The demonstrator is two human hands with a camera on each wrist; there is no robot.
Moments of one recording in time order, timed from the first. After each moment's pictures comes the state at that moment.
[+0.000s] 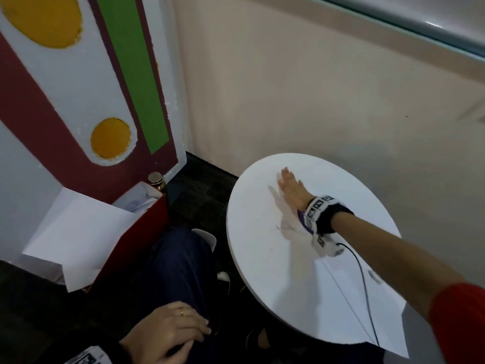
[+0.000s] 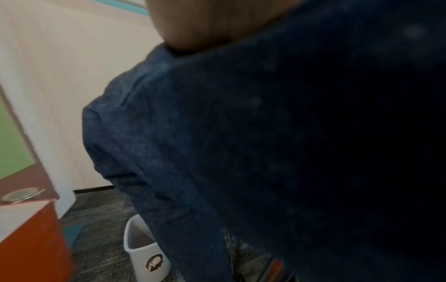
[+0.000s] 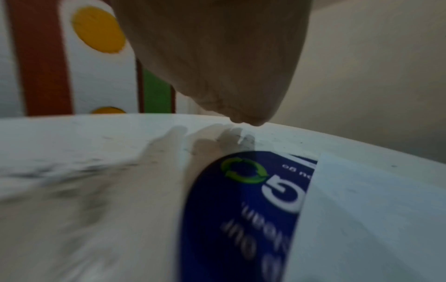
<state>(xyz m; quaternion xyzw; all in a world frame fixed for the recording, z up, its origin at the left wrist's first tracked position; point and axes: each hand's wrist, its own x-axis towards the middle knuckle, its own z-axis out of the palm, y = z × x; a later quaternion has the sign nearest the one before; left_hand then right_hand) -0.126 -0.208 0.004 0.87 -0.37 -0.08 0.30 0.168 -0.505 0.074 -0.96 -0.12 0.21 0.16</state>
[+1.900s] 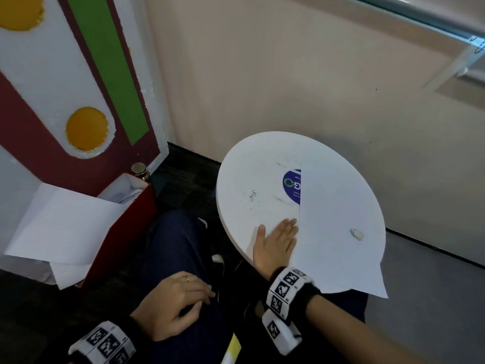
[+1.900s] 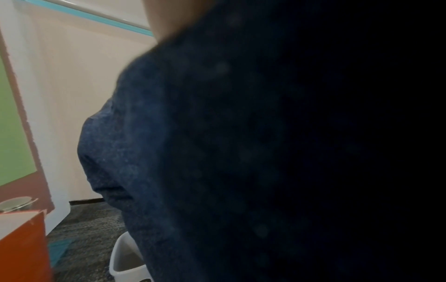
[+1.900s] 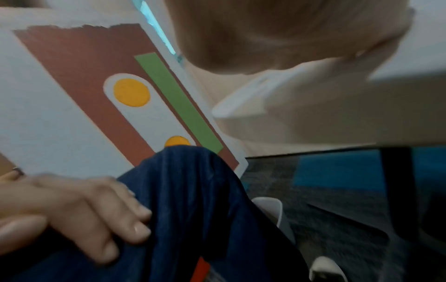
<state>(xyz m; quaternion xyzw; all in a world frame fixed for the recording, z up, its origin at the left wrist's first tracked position) -0.129 -0.214 0.012 0.86 -0.39 -0.01 0.33 -0.047 -0.440 0.037 -0.93 0.24 0.06 0.29</state>
